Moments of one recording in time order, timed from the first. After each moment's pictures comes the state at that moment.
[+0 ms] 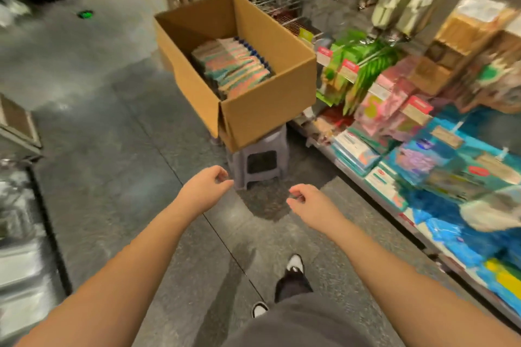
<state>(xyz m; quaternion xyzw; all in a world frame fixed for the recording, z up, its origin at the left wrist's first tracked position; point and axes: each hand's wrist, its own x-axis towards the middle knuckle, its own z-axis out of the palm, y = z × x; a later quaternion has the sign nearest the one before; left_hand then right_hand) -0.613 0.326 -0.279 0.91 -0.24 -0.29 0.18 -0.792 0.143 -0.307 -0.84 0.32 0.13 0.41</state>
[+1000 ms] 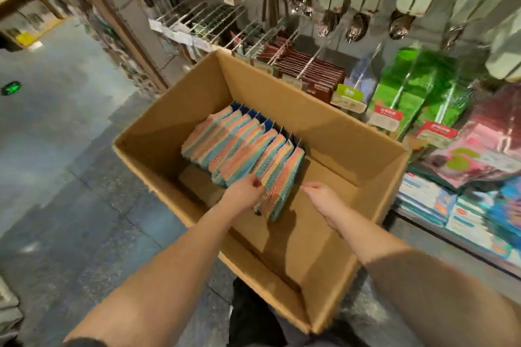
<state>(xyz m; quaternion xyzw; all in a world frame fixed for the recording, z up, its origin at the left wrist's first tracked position) -0.090 0.018 -0.368 0.85 -0.34 -0.40 0.08 -0.258 -0.083 -0.411 -0.58 0.57 0.05 0.59</state>
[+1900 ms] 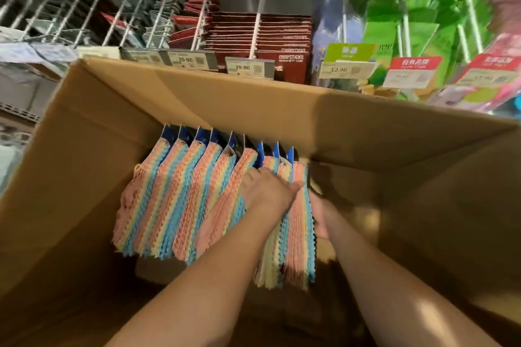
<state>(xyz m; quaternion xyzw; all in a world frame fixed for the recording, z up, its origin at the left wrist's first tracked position) -0.030 -0.164 -0.551 0.81 -0.46 -0.34 -0.15 -0.155 -0.148 -0.654 -0.13 0.64 -0.05 0.76</state>
